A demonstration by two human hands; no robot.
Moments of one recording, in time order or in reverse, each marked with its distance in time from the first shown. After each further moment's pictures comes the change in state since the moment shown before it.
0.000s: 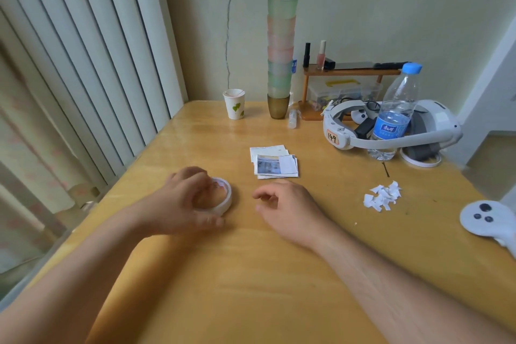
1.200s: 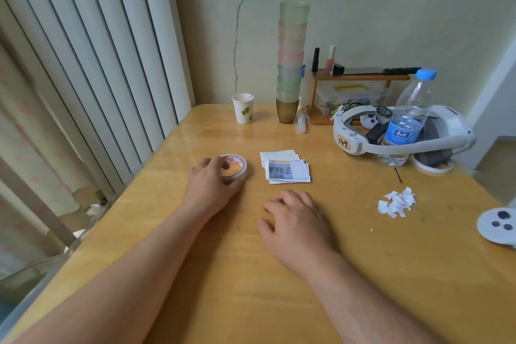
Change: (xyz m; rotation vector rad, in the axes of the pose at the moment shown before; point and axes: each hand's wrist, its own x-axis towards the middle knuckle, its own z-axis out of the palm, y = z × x) left_hand 0.079 -0.002 0.039 -0.103 0.479 -0.187; right_hand -0.013 -0.016 0.034 -0.466 0.083 0.069
